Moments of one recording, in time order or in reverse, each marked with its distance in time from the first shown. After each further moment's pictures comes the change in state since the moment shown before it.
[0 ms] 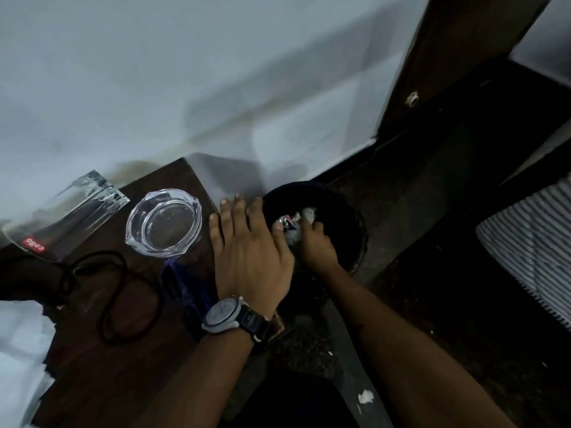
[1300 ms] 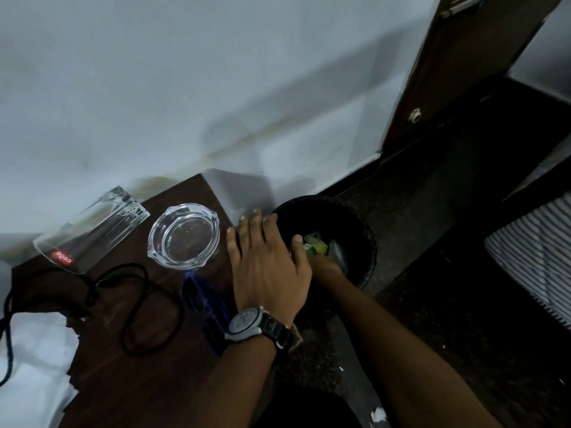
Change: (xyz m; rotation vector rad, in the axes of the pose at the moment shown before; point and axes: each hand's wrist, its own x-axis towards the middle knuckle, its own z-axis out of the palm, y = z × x) left_hand 0.000 0.001 -0.004 -0.054 -0.001 -0.011; right_hand 0.044 0.021 0.043 -0.359 -0.213 -0.090
